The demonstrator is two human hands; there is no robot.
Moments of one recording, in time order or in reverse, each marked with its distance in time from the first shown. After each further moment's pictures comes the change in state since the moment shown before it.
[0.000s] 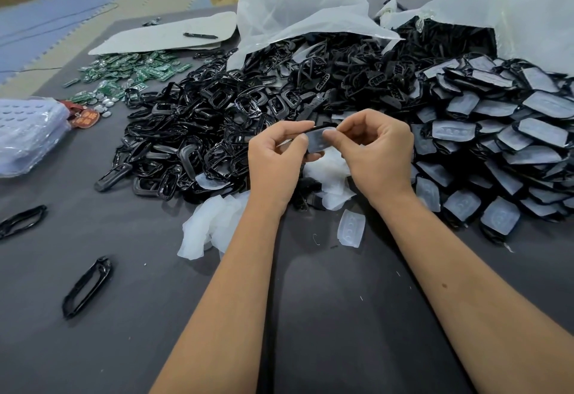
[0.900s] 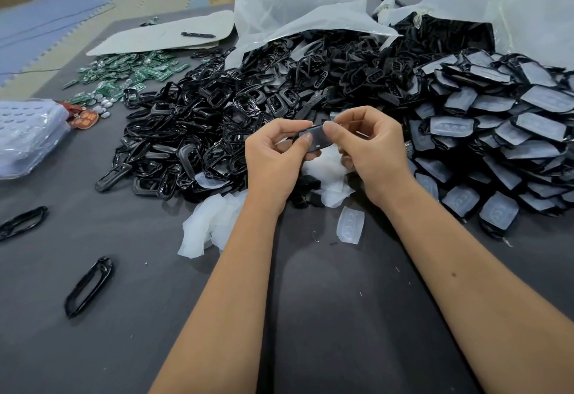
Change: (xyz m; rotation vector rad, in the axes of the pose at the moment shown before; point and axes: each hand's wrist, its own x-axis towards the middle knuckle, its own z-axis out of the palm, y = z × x) left_hand 0.001 0.000 -0.001 -0.013 -0.005 -0.003; right_hand 0.002 0.000 -0.002 0.324 -0.139 0.318
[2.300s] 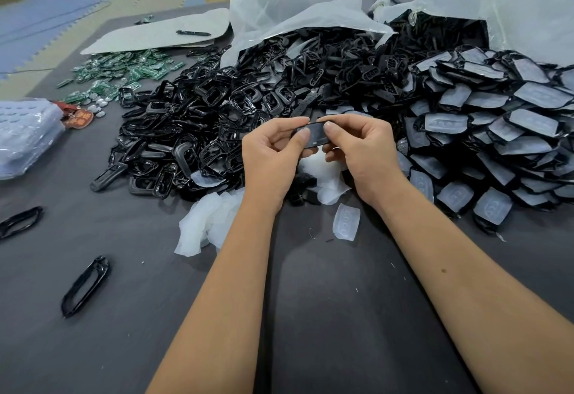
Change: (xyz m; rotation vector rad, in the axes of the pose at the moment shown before) left_hand 0.000 -0.001 0.002 0.013 -0.005 0.029; right_hand -0.004 -0.001 0.006 0.043 -0.028 0.030
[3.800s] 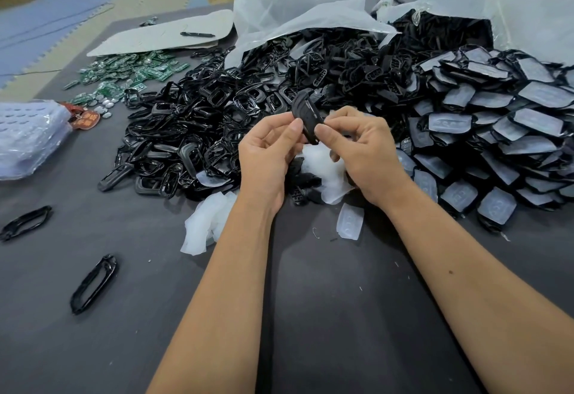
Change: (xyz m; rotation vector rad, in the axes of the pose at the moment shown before) left_hand 0.001 0.008 -0.007 -0.277 0.044 -0.177; right_hand -0.003 -0.006 -0.001 -0.167 -0.149 -0.203
